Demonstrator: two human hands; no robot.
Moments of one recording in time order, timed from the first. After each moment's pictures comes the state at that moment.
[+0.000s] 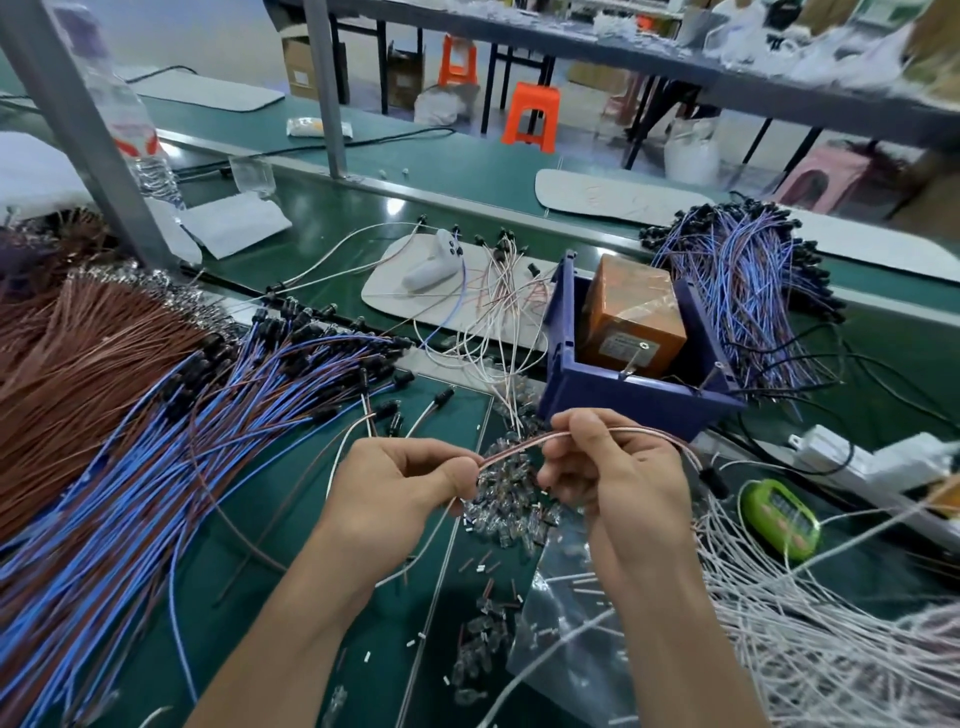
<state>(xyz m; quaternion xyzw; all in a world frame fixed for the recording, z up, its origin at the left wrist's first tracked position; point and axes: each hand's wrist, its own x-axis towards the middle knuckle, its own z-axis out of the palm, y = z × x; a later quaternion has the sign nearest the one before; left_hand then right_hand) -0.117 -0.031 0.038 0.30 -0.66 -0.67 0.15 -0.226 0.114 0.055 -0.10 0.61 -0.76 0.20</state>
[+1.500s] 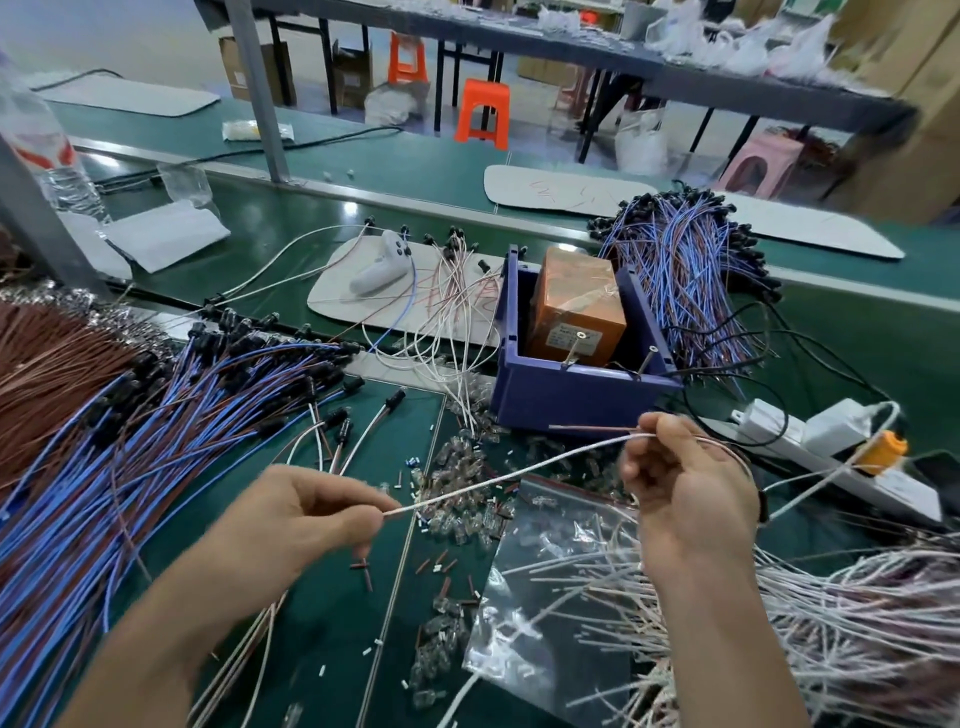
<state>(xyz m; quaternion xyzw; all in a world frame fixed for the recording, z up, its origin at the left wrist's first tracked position) -0.088 -0.060 0.039 0.24 -0.74 -0.63 0.01 -0.264 0.178 0.047 0.07 0.53 -0.84 0.08</state>
